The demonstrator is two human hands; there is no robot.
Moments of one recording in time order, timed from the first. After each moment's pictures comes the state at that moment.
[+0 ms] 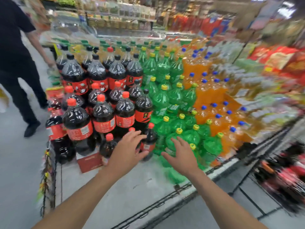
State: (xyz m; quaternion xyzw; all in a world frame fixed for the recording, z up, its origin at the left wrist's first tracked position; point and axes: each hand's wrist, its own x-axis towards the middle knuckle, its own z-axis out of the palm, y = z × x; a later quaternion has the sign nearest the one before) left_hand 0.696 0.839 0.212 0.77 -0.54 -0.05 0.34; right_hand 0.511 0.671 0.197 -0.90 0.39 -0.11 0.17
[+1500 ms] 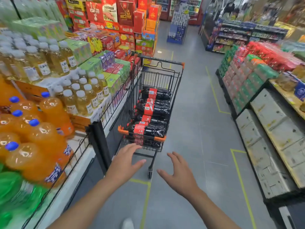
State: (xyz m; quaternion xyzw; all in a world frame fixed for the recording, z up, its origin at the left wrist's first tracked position) left_hand 0.086 0.400 0.145 0.54 -0.76 -0.29 0.21; right_hand -0.143 0.473 0.147 -0.61 0.74 -0.16 0.23
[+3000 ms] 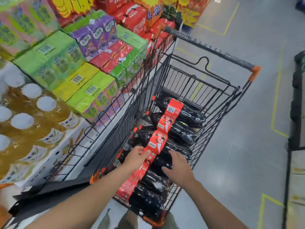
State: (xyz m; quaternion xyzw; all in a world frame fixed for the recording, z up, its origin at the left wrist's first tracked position) left_hand -0.074 -0.135 -0.021 0.72 -0.37 -0.57 0.13; right_hand -0.281 -0.124 0.004 -0.67 0.65 0.08 0.35
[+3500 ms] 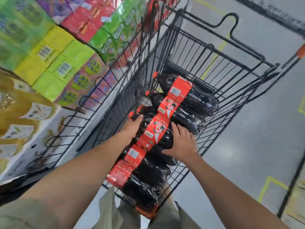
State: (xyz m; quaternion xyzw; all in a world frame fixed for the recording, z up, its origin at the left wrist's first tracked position) left_hand -0.081 -0.243 -0.100 0.79 -0.12 -0.58 0.17; right_hand -0.308 -0.218 -0.071 -0.71 0.61 0.20 0.29
